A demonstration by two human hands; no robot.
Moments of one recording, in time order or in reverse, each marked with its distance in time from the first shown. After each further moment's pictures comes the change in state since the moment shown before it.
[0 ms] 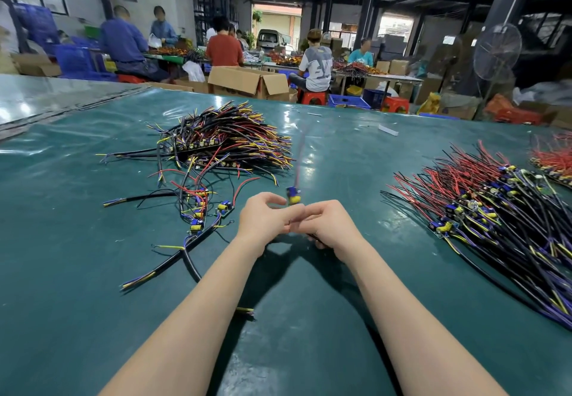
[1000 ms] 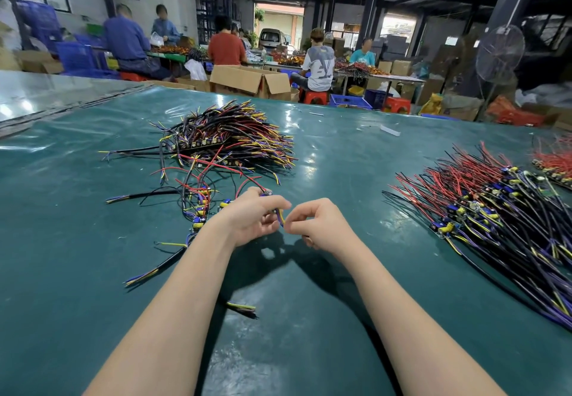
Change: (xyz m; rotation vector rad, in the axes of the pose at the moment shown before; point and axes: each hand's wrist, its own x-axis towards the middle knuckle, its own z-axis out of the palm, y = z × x) left_hand 0.009 0.010 -0.027 -0.207 -0.276 -0.194; right_hand -0.003 -0.003 0.008 -0.101 -0.062 -0.148
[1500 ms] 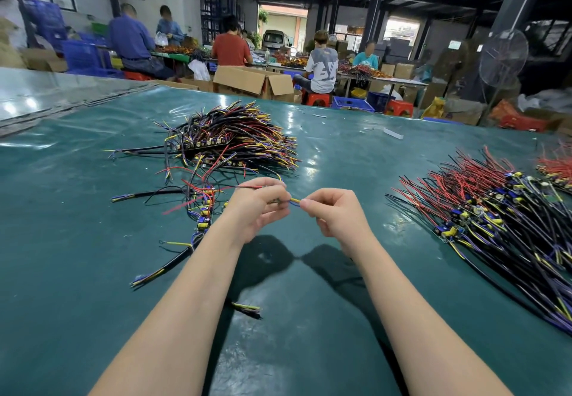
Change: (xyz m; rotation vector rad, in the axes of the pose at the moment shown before) left_hand -0.004 0.003 -0.002 -0.152 0.052 0.213; right_hand 0.002 -0.005 -0.011 0.318 0.143 -0.038
